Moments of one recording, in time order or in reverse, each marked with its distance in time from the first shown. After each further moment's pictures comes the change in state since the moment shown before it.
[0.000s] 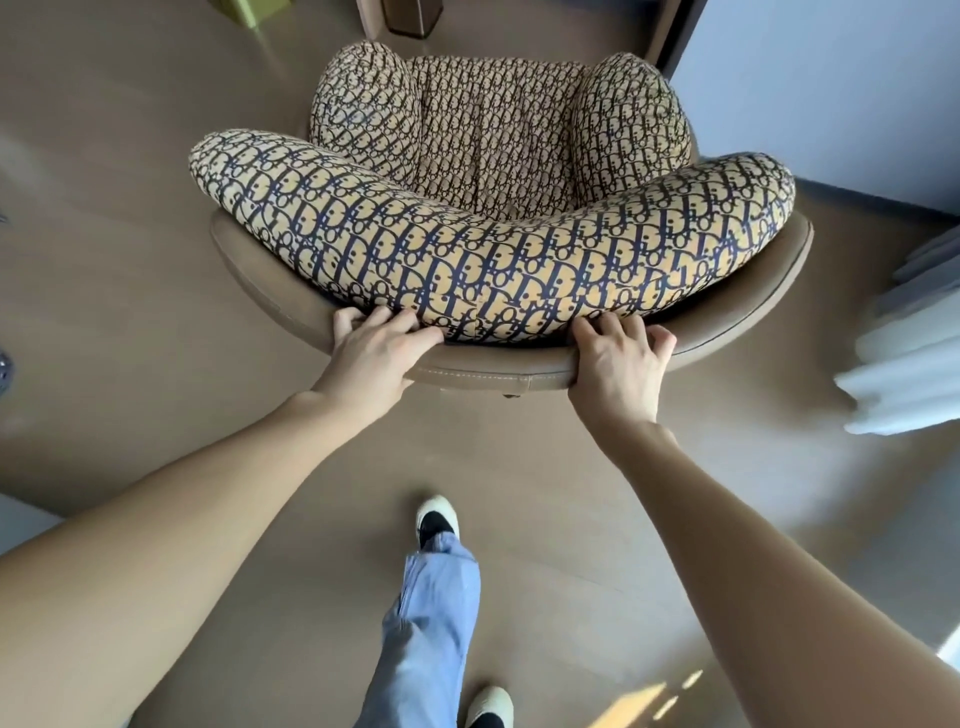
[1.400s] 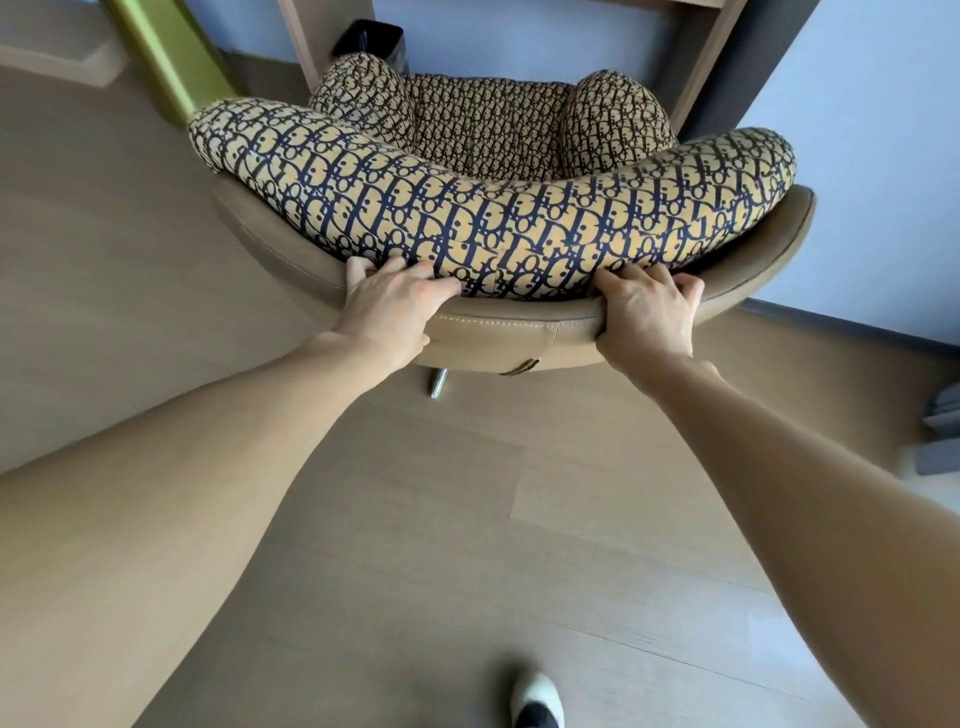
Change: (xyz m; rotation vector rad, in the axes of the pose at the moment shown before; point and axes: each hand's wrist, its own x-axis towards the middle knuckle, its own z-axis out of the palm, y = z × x) left_hand 0.488 -0.161 -0.044 -0.013 0.064 0.006; right_hand 0.510 -0.006 0.025 -0.019 0.046 -0.010
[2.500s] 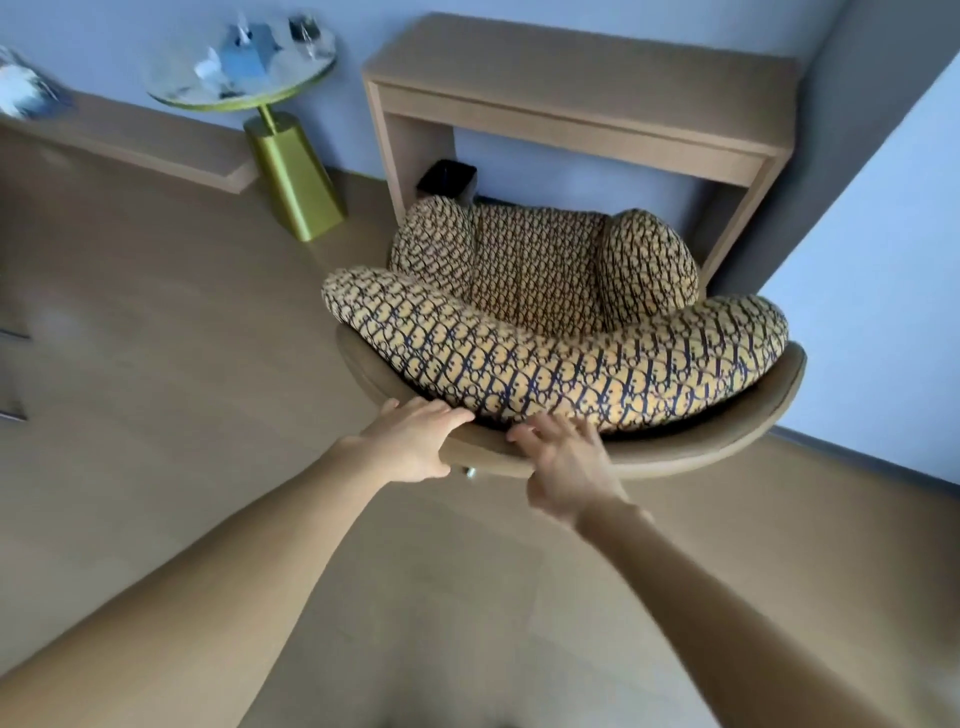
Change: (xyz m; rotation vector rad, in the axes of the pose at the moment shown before) left_hand 0.030 -0.027 -0.107 -0.060 -0.462 -0.044; right_hand 0.042 -0.063 -0.068 0.159 -0.301 -0.469
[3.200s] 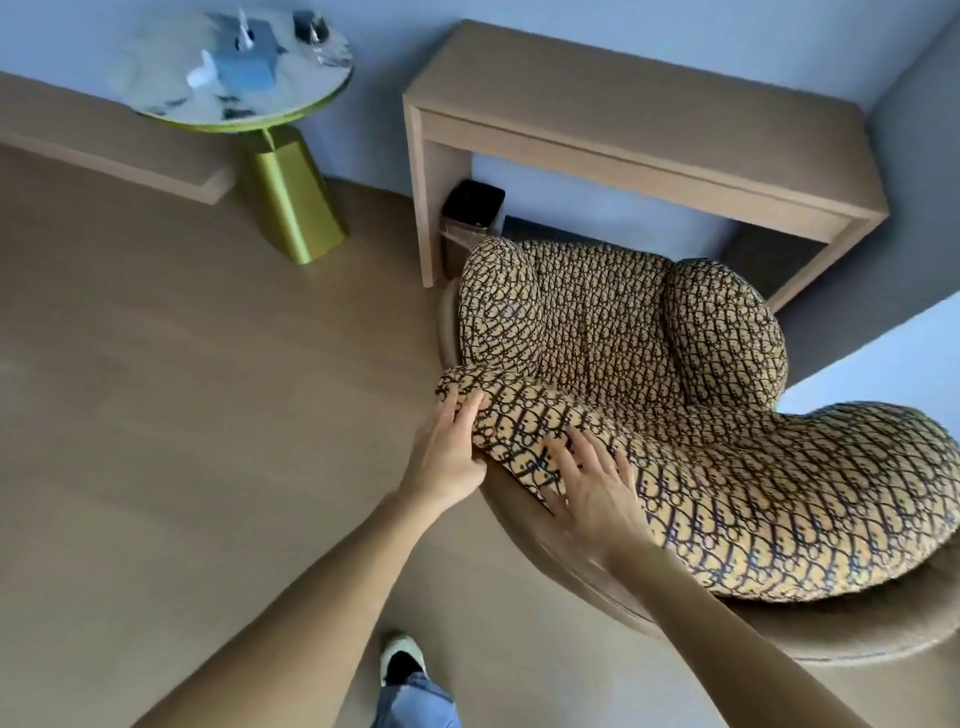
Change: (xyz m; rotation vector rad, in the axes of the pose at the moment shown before) left_hand 0.110 -0.291 -0.053 -0.612 0.260 -0.095; right_hand 0.262 -0.157 -0.014 0.070 -0.053 0.305
